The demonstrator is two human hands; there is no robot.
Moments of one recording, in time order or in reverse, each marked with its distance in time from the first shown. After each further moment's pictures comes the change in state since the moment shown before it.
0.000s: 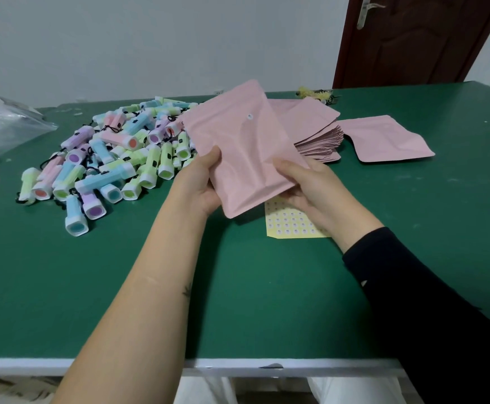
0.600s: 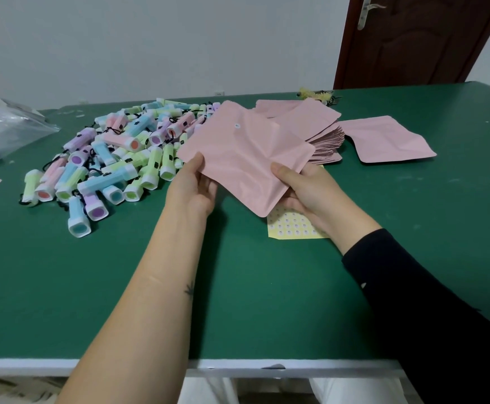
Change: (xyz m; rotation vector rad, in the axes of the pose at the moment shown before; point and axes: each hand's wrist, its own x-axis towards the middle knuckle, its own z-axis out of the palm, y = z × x) left_hand 0.008 0.002 -0.011 -0.174 0.182 0.038; right_hand 0.002 0.003 0.005 -0.085 0.008 0.010
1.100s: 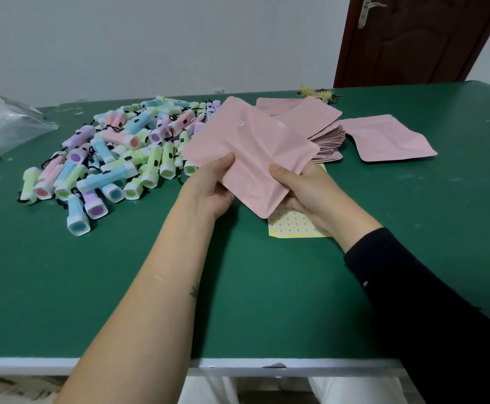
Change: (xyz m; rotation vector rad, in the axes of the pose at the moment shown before) left_hand -0.012 -0.012 0.008 0.127 -0.171 -0.106; right_hand -0.001 -0.001 0.002 -0.107 -0.008 0.001
